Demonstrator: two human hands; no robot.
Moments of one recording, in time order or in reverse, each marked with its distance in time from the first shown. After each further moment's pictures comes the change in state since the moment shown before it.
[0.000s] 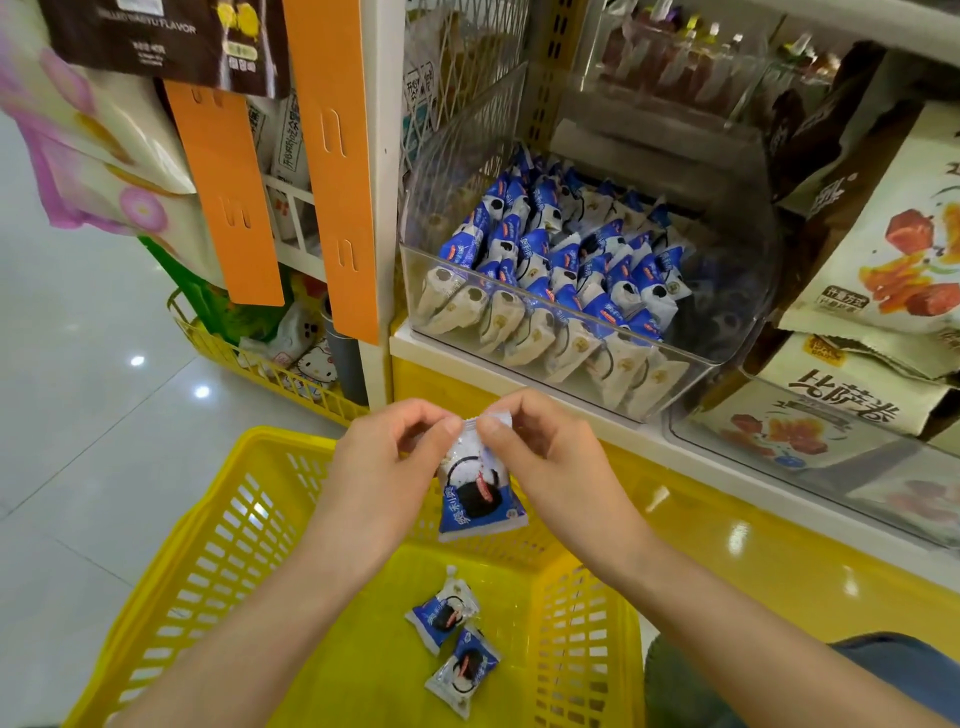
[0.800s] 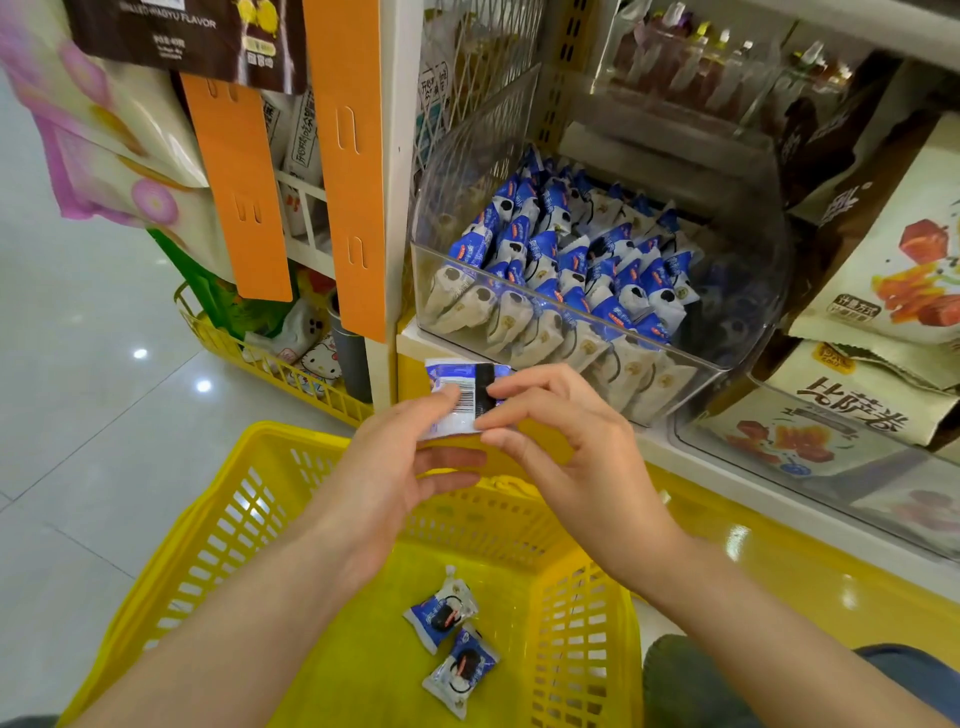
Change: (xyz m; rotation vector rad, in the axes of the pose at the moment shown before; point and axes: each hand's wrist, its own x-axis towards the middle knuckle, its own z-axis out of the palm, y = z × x) left_hand 0.004 0.012 -0.002 -0.660 -0.145 -0.422; right_hand -0.003 -0.010 -0.014 -0.331 0.024 -0.372
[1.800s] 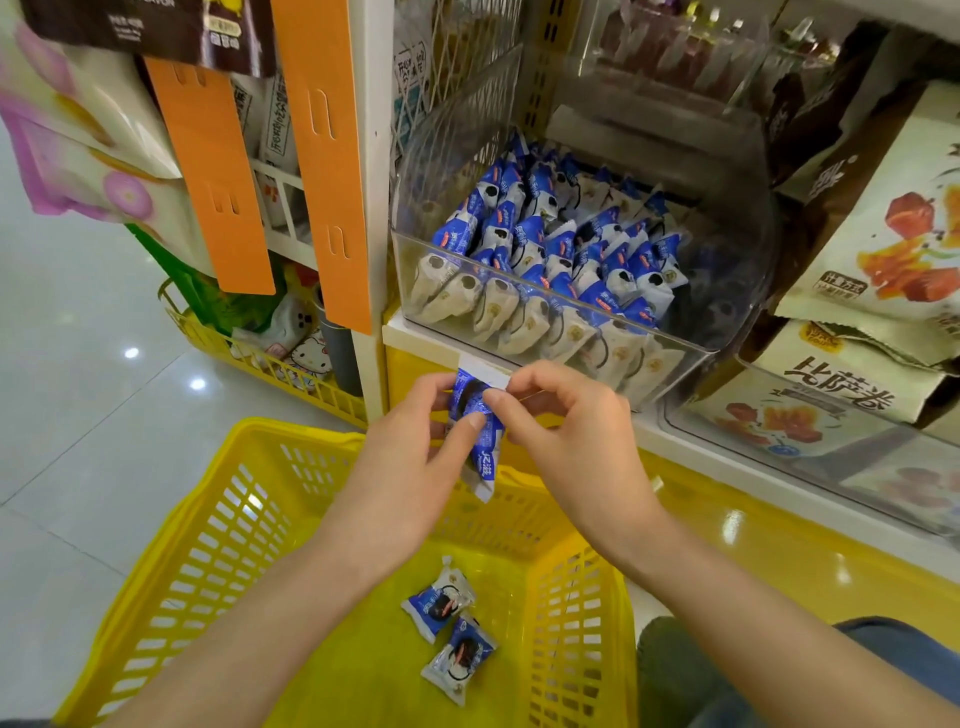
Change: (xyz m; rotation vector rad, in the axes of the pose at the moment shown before) left_hand 0.006 -0.020 0.006 0.725 0.043 0.500; right_hand 0.005 0.007 0.004 -0.019 0.128 0.231
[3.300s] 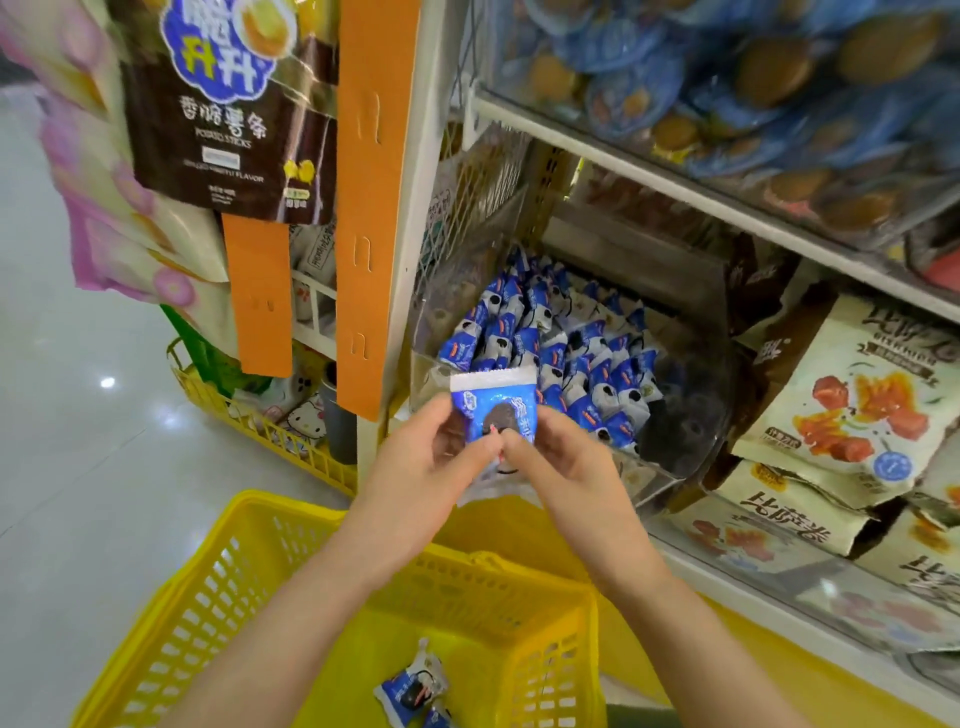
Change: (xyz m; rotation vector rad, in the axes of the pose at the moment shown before) left_hand 0.041 0.043 -0.023 -0.278 0.003 0.067; right_hand 0.039 -0.030 -0.019 0.382 -0.103 0.135
